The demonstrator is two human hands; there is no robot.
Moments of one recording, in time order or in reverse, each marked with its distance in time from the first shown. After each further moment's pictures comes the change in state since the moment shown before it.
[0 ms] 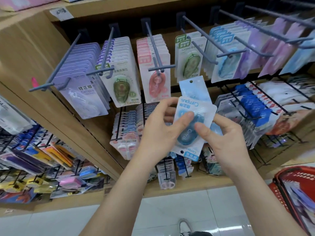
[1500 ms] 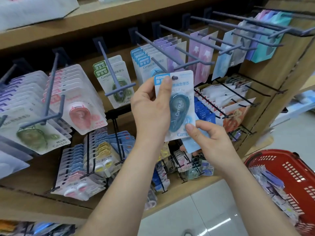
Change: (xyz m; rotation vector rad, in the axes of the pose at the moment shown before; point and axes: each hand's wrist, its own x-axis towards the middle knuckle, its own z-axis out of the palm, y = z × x) left_hand 0.089 0.048 0.150 -0.355 0.104 0.193; right_hand 0.029 -0.002 -0.124 -0.205 0.138 0.086
